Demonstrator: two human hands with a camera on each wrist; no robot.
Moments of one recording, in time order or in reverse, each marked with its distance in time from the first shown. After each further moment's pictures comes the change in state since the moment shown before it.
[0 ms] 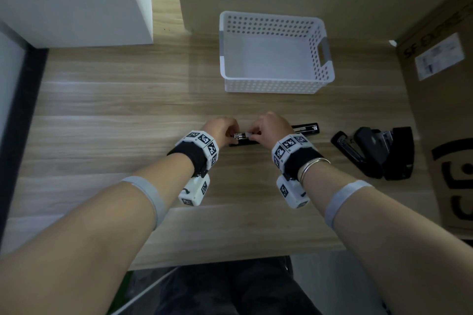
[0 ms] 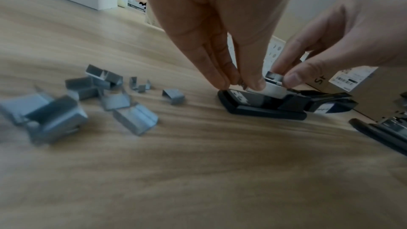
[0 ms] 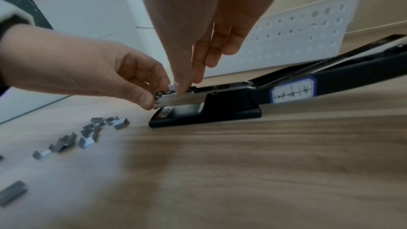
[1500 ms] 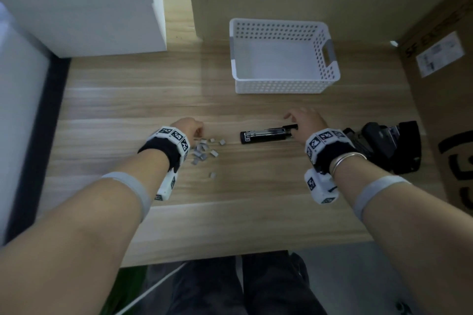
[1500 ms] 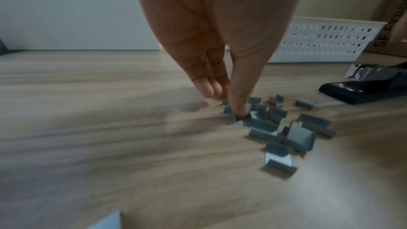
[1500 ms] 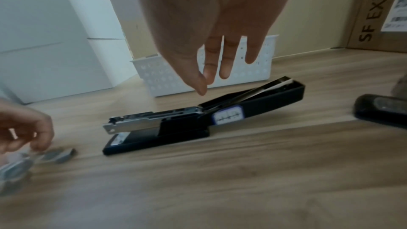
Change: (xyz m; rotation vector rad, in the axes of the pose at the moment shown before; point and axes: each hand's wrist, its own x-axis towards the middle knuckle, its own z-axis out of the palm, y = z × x) left_hand -0.036 -0.077 -0.046 0.326 -0.145 -0.134; right_hand -0.025 0.035 -0.017 -0.012 0.100 0.139
